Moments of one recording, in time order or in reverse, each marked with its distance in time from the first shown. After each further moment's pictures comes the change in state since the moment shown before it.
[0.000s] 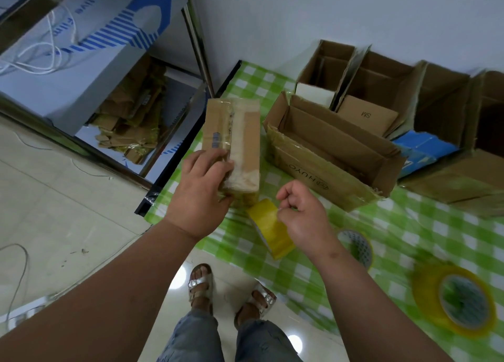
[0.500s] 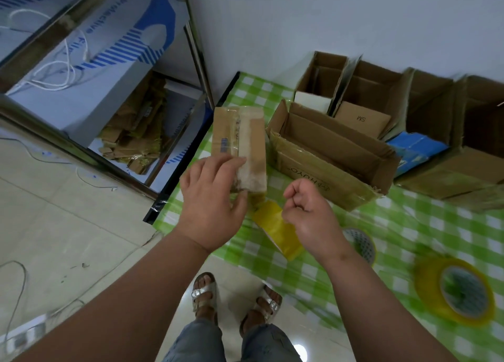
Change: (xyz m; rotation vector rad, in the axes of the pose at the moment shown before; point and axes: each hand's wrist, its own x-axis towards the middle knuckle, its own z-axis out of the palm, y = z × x) left_hand -0.007 0.028 -0.029 -0.006 0.071 -0.010; right_hand -0.016 -0.024 0.002 0.069 0.022 -0.063
